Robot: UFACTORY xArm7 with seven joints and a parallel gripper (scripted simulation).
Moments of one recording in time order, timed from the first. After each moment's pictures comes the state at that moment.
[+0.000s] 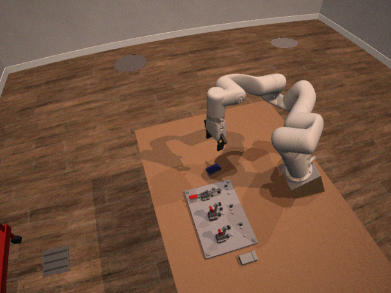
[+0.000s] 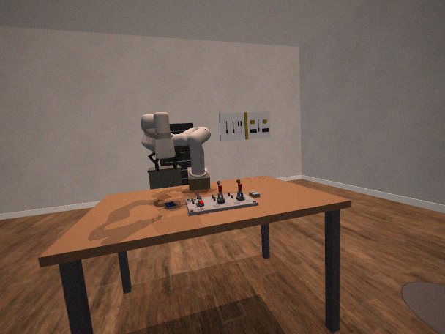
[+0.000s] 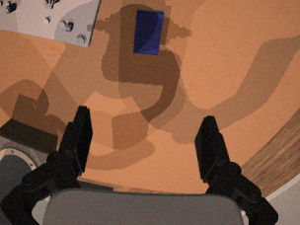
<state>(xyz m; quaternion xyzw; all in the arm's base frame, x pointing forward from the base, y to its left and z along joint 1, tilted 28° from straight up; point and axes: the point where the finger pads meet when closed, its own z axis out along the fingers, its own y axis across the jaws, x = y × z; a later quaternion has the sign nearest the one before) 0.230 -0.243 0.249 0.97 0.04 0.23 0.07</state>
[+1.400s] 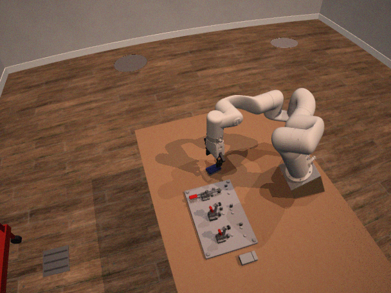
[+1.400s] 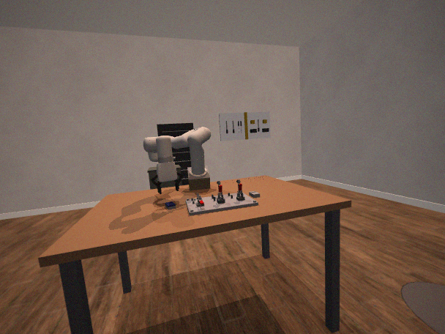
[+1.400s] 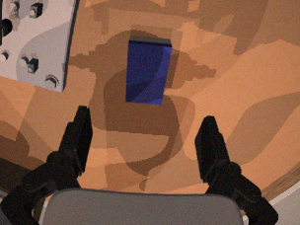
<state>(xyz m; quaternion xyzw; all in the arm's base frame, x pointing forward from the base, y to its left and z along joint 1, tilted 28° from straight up) 0.285 -0.257 0.143 0.97 0.04 0.23 0.07</state>
